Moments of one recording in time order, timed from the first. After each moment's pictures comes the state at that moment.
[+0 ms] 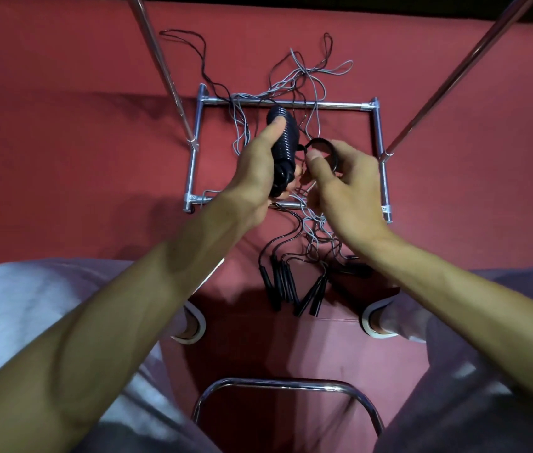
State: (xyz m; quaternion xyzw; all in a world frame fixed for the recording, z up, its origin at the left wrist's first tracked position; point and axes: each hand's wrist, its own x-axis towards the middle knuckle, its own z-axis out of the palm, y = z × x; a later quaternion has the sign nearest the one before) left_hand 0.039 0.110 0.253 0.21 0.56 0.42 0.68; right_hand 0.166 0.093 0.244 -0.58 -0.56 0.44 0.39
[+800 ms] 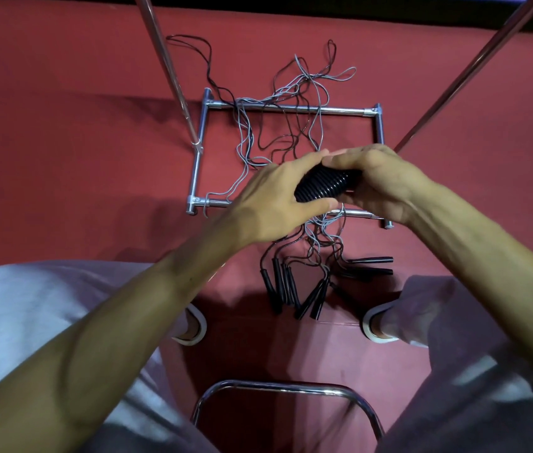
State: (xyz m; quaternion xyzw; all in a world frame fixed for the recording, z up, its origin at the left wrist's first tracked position) left_hand 0.024 0.089 0.237 0.72 0.55 0.24 0.34; right_hand 0.200 0.141 0.257 -0.54 -0.38 0.71 0.25
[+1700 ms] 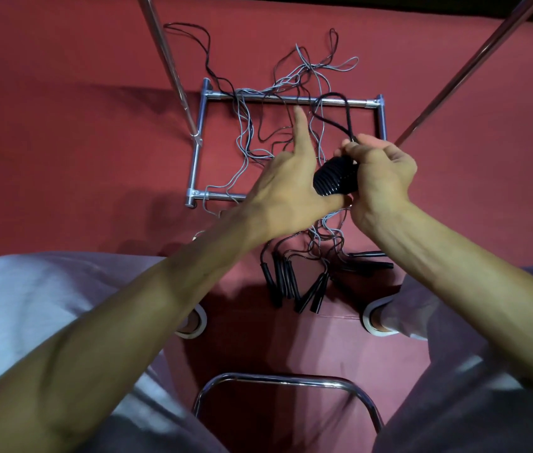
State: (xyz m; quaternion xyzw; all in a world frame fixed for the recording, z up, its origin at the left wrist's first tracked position) left_hand 0.047 0.090 0.243 0.66 0.62 0.23 0.36; right_hand 0.170 0.120 0.238 -0.61 -0.18 0.54 0.55
